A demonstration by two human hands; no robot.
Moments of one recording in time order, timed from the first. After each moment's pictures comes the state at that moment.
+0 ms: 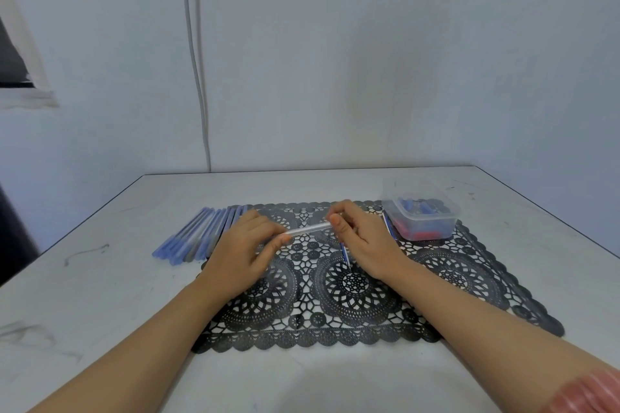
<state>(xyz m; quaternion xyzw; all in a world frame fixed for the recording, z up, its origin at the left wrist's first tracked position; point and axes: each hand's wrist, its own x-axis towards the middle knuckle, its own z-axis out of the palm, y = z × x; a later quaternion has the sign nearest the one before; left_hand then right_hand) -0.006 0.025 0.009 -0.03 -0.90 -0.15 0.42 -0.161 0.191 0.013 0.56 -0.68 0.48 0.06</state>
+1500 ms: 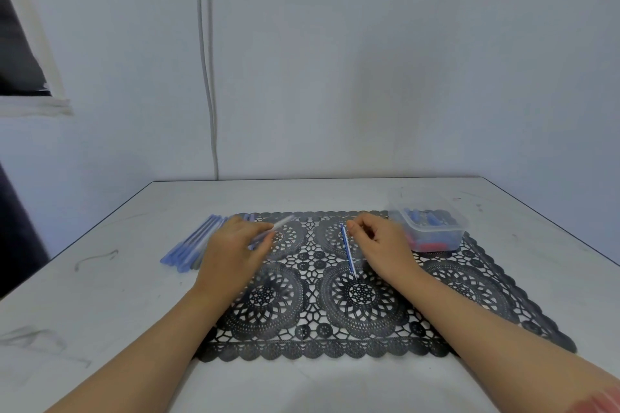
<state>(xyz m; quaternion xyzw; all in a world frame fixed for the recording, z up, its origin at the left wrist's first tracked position) 0.002 0.023 0.016 0.13 -0.88 -0.11 0.45 -0.172 0.193 0.015 0.43 -0.77 0.47 0.06</state>
